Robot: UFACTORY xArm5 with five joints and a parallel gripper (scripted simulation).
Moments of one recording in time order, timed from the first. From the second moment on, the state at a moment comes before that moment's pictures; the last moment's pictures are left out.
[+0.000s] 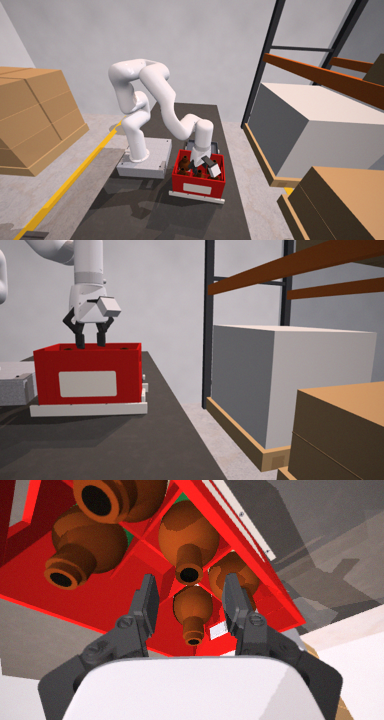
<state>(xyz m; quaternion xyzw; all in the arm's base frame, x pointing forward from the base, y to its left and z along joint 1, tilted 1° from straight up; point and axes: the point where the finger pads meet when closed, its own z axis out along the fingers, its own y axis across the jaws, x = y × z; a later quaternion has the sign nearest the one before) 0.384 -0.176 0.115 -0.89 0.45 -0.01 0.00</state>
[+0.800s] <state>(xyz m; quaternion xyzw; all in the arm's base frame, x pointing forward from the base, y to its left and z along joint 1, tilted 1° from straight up) 0.385 -0.176 0.092 -0.89 0.45 -0.01 0.00</state>
